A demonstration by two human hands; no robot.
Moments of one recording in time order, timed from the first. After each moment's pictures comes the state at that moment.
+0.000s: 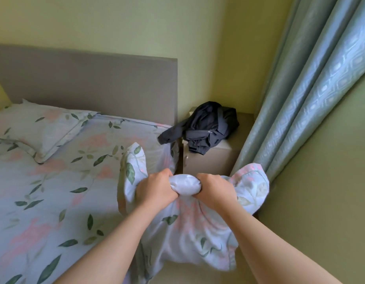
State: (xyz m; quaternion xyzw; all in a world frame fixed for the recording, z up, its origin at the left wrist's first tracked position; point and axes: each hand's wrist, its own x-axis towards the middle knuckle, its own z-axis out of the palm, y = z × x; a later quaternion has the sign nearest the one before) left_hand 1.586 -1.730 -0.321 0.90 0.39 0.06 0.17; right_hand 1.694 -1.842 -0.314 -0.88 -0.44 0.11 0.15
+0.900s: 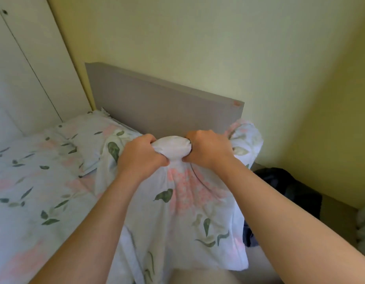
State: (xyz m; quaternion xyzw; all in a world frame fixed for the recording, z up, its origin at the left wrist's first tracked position) left_hand 1.767 -1.476 -0.188 0.73 0.58 0.30 0.20; right_hand 1.921 -1.505 -0.172 -0.69 -0.71 0.00 0.14
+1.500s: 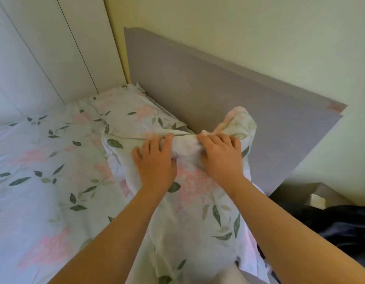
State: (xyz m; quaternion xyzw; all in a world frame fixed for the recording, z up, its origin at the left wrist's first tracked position) left_hand 1.694 -1.297 -0.307 0.71 0.67 0.22 -0.09; right_hand 1.842 -1.296 -0.296 -0.63 -0.71 -0.15 0.27
